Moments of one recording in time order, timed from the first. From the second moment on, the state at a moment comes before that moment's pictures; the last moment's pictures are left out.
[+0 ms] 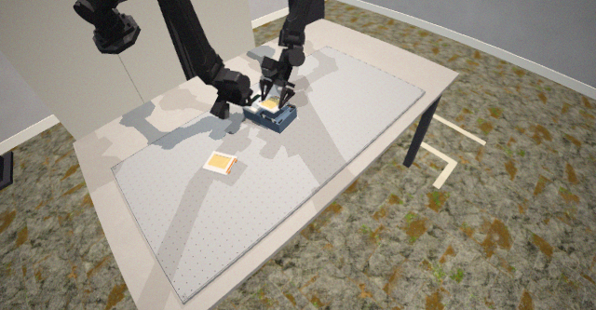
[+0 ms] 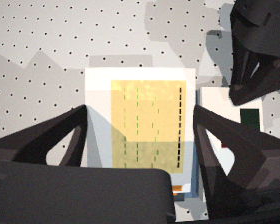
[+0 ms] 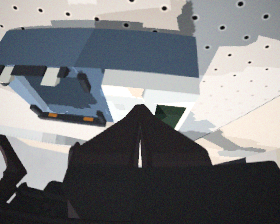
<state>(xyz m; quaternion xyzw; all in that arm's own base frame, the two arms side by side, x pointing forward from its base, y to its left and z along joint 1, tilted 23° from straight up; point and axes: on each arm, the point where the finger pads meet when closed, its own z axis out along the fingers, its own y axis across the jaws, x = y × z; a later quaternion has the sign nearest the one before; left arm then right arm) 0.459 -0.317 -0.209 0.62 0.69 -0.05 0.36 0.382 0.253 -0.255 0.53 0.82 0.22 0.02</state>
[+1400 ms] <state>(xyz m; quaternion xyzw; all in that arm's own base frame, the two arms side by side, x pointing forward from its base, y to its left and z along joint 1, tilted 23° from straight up) 0.459 -0.317 -0.209 0.62 0.69 -0.05 0.36 0.381 0.250 -0.248 0.53 0.82 0.22 0.02</state>
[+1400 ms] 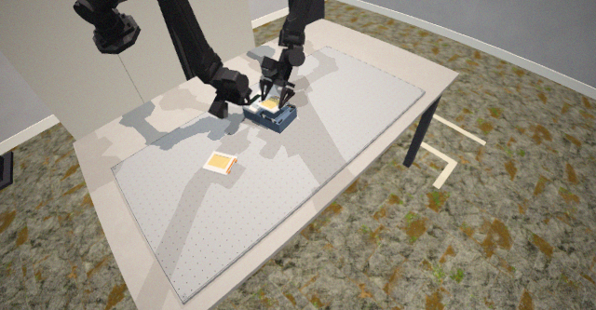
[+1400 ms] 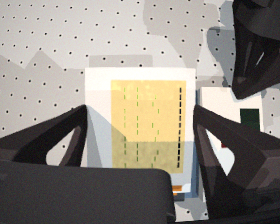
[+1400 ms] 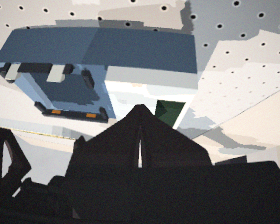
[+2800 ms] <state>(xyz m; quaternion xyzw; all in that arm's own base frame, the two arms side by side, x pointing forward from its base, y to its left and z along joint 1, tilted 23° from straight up) 0.459 -0.317 -0.209 0.62 0.69 -0.05 0.36 0.376 0.244 -0.228 0.53 0.82 0.22 0.02</state>
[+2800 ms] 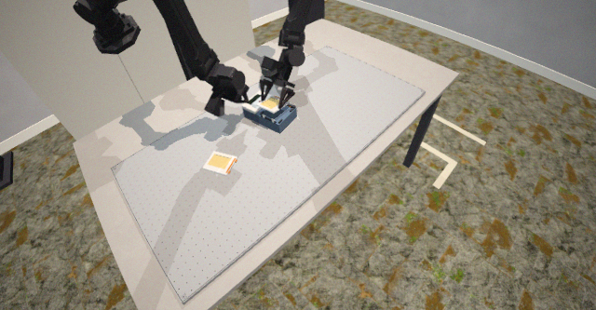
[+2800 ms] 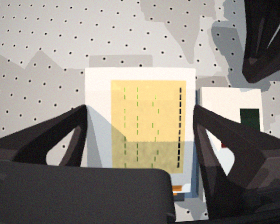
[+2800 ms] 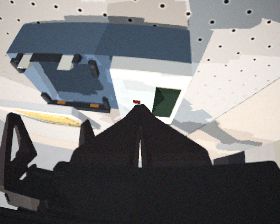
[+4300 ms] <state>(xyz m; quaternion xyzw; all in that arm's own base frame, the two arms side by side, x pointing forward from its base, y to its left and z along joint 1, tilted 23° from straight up) 0.459 -0.317 -0.209 0.62 0.69 -0.05 0.36 0.362 0.230 -0.190 0.53 0.82 0.22 0.02</state>
